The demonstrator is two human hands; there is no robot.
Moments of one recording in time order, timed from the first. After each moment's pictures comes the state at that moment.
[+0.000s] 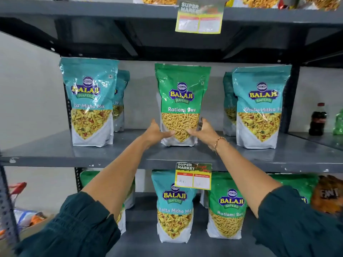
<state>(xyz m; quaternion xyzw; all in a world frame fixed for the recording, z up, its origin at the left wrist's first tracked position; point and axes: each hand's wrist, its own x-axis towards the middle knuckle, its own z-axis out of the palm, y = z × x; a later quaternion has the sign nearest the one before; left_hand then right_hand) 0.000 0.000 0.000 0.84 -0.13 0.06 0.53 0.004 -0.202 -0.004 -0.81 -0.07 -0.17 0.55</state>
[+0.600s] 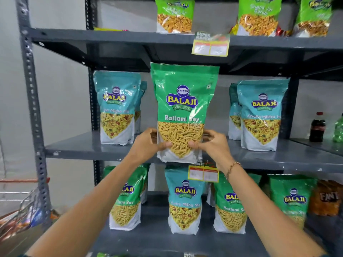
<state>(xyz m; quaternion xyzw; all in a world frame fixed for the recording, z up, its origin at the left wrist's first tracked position) -0.140 0.072 -0.010 0.84 -0.17 0.22 0.47 -0.152 -0.145 -0.009 -0.75 -0.12 -0.24 0.61</state>
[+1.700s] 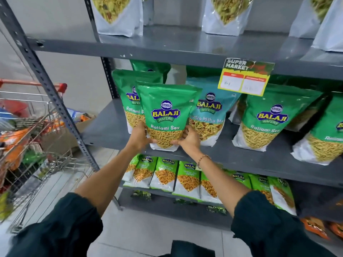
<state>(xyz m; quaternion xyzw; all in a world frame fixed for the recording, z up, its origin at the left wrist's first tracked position) -0.092 0.134 -0.299 0.89 0.06 0.04 0.45 -0.081 -0.053 -0.313 -0.83 0.00 -0.03 0.56</state>
